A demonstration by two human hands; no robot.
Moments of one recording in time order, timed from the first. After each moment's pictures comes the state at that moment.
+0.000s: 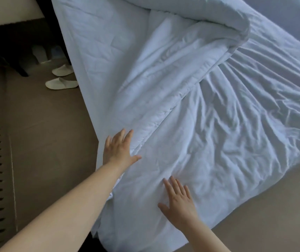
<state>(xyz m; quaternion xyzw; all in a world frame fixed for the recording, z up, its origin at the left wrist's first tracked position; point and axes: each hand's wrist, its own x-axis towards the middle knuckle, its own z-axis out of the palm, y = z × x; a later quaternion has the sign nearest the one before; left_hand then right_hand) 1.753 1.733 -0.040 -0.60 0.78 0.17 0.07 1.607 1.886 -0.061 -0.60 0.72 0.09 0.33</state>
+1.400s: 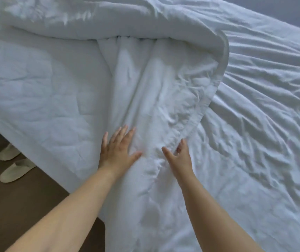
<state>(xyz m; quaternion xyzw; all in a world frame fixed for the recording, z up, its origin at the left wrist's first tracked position) 1.750 1.356 -0.049 -0.35 0.92 0.17 0.08 1.637 1.486 -0.069 -0.06 0.80 -0.49 0.33</state>
